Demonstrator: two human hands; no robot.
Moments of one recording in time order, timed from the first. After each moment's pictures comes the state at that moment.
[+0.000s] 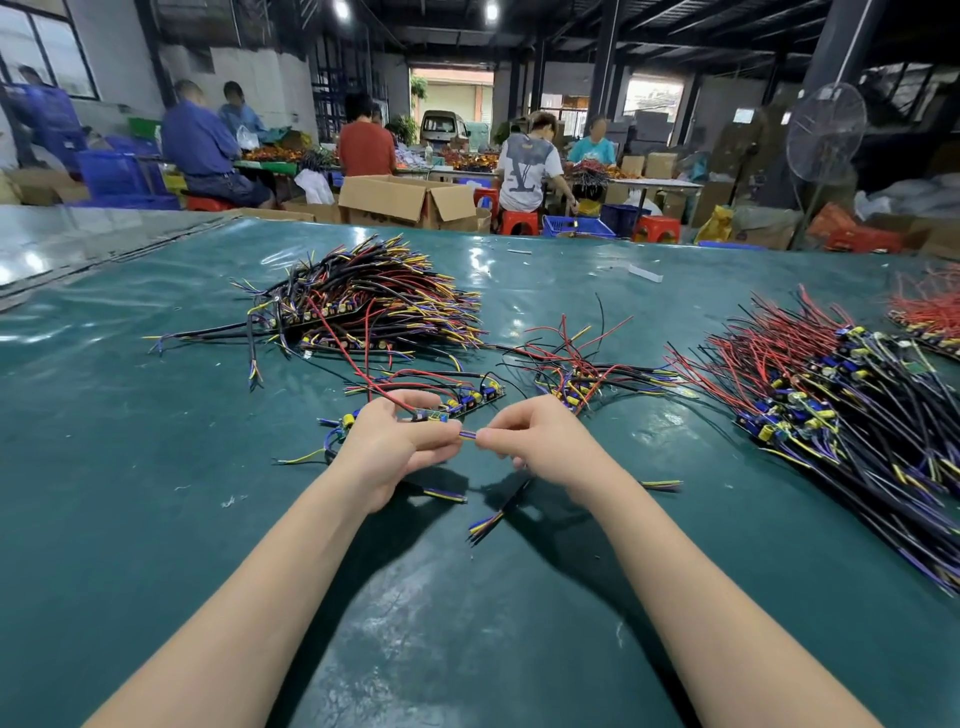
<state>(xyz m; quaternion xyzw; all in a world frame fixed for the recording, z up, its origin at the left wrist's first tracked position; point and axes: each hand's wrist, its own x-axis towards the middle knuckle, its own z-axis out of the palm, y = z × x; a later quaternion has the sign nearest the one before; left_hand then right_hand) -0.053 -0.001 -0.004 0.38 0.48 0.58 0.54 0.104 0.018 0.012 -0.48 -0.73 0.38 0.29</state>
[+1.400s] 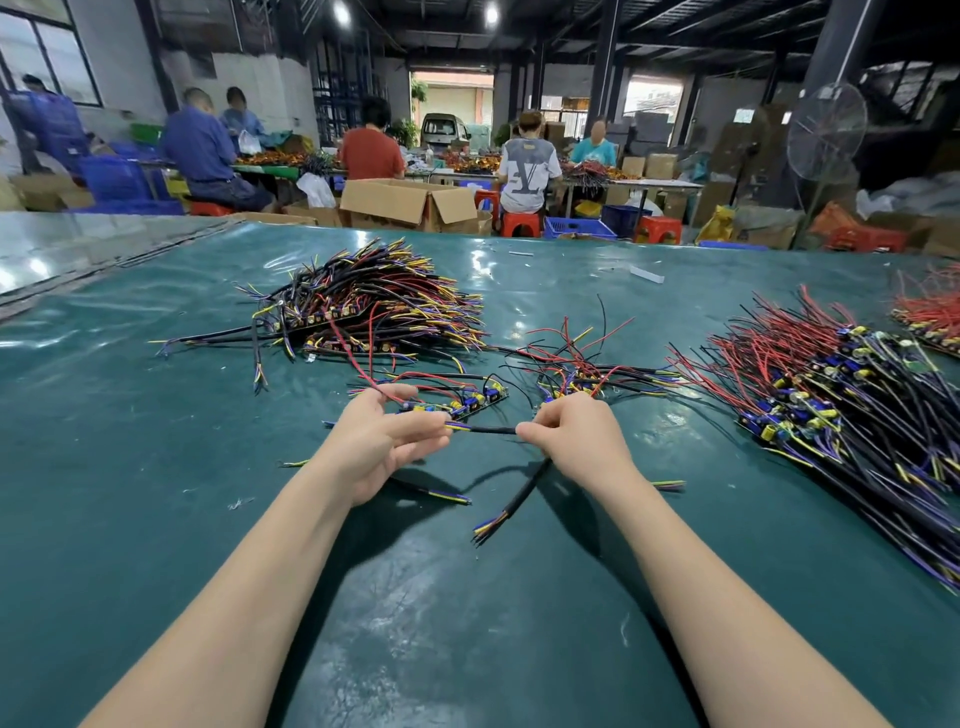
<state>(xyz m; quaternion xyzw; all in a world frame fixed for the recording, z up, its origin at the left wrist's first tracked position) -0.069 0.000 0.000 0.37 0.43 0.60 0.56 0.121 0.035 0.001 -0.59 -0.73 0.18 0.29</state>
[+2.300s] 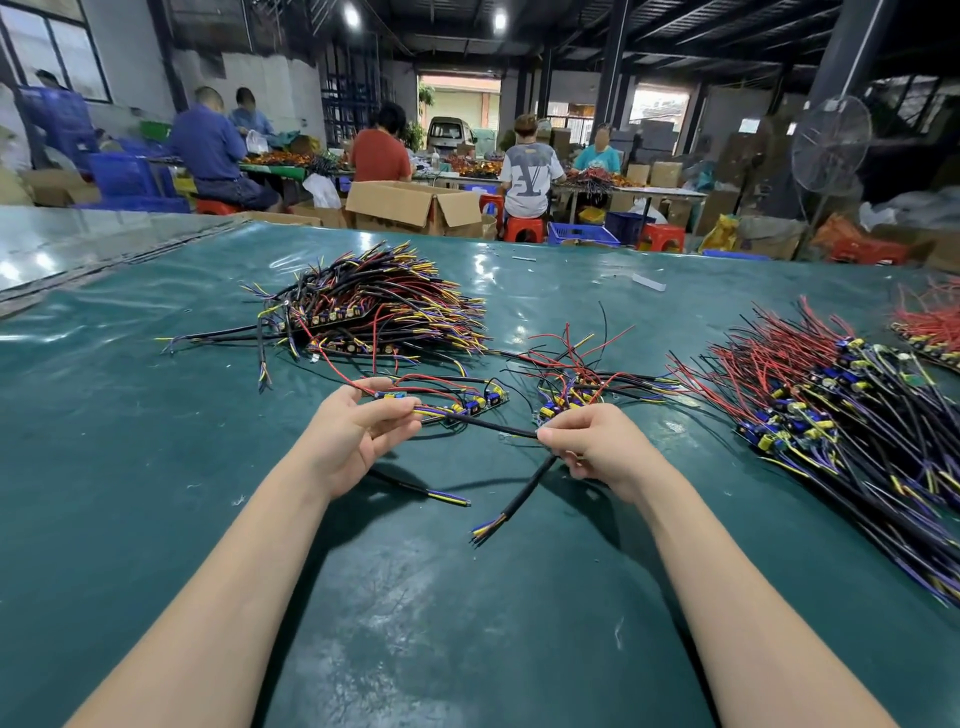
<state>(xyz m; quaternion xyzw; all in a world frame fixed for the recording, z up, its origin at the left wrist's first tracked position) -0.088 0.002 0.001 0.33 0.40 0.64 0.56 0.145 0.040 0.001 -0.50 -0.62 0.48 0.36</state>
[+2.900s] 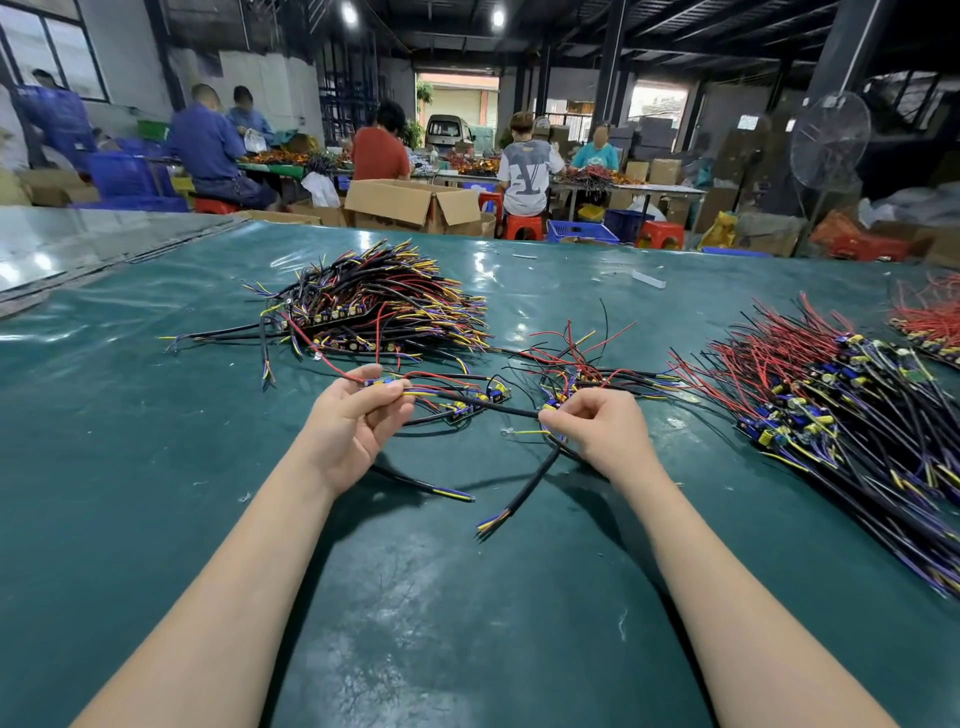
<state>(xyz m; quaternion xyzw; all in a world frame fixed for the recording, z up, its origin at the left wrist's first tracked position) -0.086 -0.003 0.006 0.29 0.35 0.69 0.56 0.141 0.045 -0.007 -0.51 -0.65 0.31 0.46</state>
